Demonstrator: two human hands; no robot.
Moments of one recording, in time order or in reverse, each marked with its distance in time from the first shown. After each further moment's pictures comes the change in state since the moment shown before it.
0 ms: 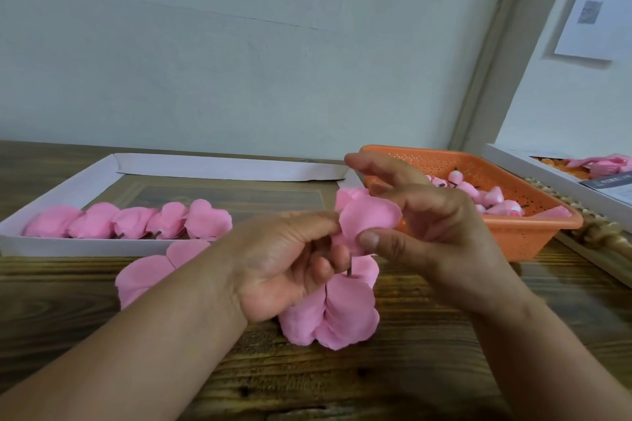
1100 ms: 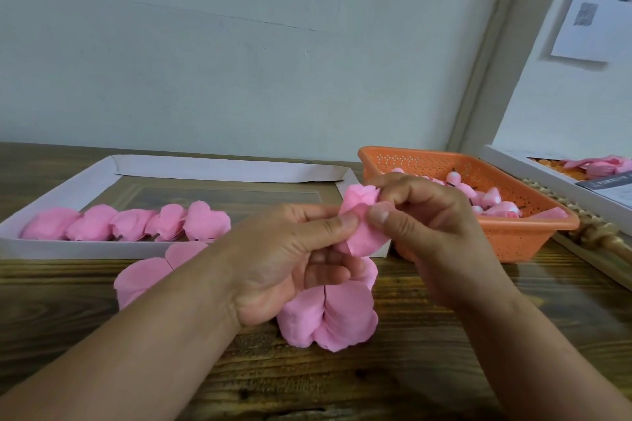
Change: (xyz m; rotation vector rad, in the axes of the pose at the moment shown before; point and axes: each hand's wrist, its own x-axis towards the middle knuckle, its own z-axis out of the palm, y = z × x) left_hand -0.005 -0.001 -0.001 0.129 -0.174 0.139; right_hand 0.002 0.015 0.002 0.251 0.154 0.017
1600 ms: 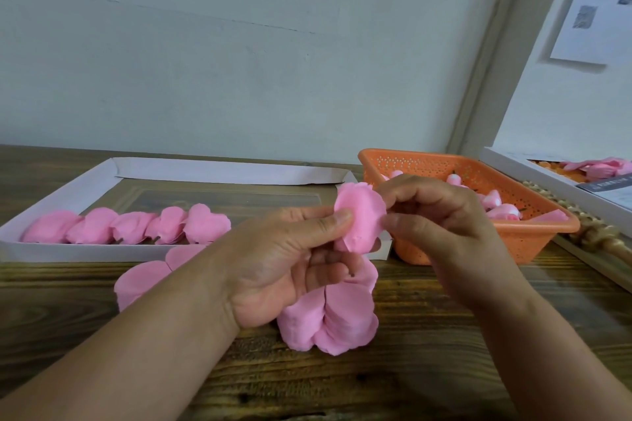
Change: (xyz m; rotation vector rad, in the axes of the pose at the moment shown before) left_hand -0.001 0.003 -0.001 -0.089 -0.008 -0.029; right_hand 0.000 -0.011 -0.009 -0.128 -0.055 -0.029
